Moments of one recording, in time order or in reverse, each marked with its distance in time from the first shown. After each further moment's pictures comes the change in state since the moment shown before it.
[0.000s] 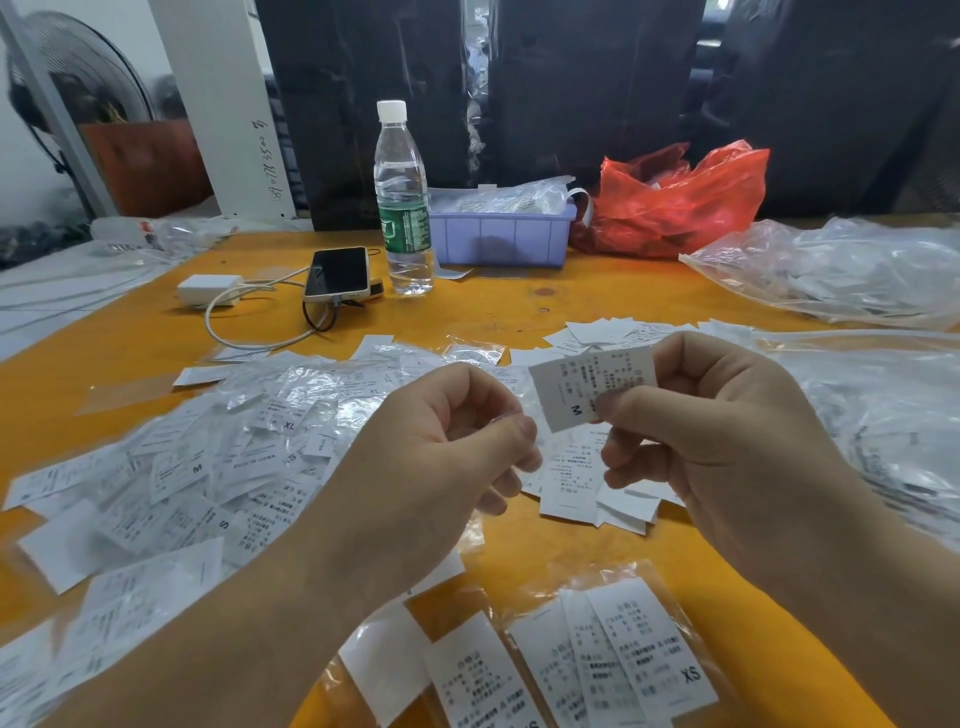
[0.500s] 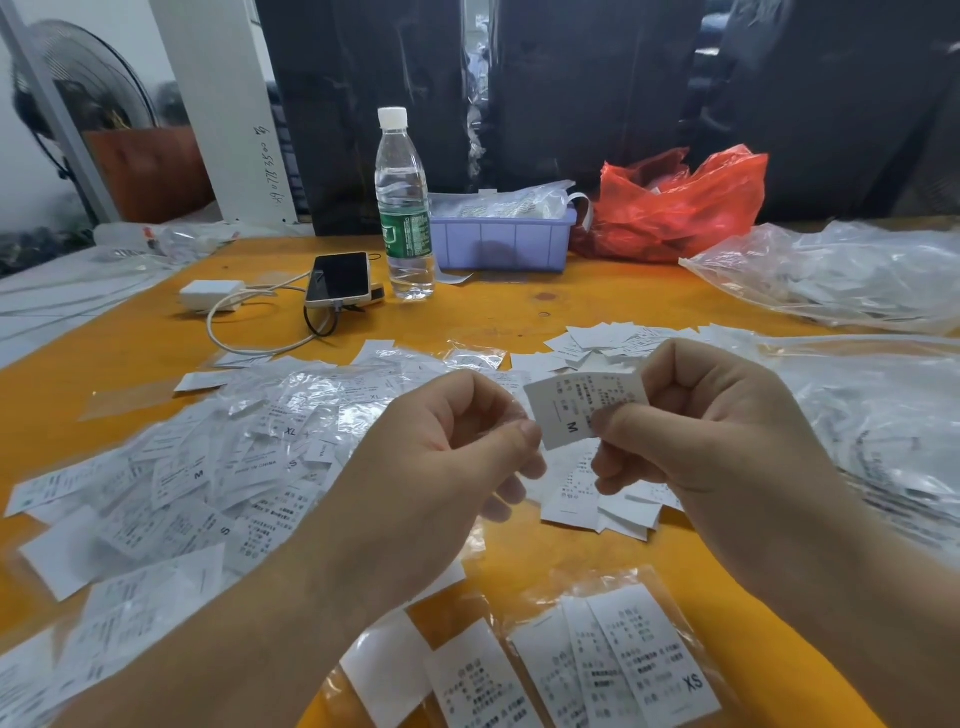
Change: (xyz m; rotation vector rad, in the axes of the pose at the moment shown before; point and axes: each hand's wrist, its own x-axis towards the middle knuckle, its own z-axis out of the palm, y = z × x) left_hand 0.002 -0.002 0.001 -0.011 -0.020 0.014; right_hand -0.003 0.001 0.004 -0.130 0.005 -0.068
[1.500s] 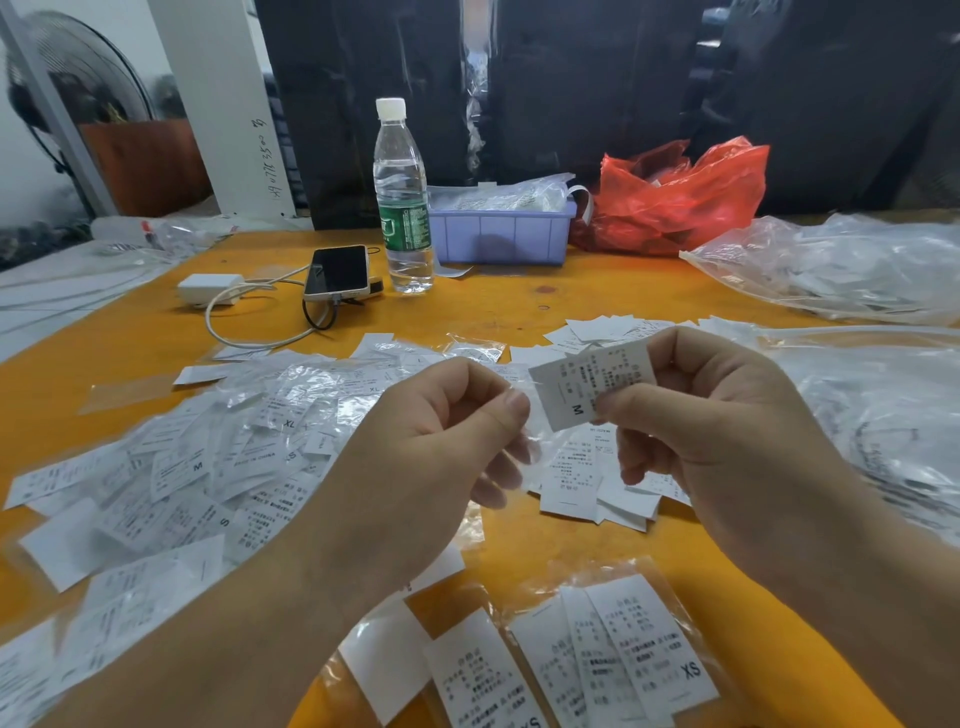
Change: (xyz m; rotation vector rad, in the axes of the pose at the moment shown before) left_hand -0.002 0.002 0.000 -0.042 0.034 0.016; right_hand 0.002 0.001 -0.003 0.028 -0.031 0.017
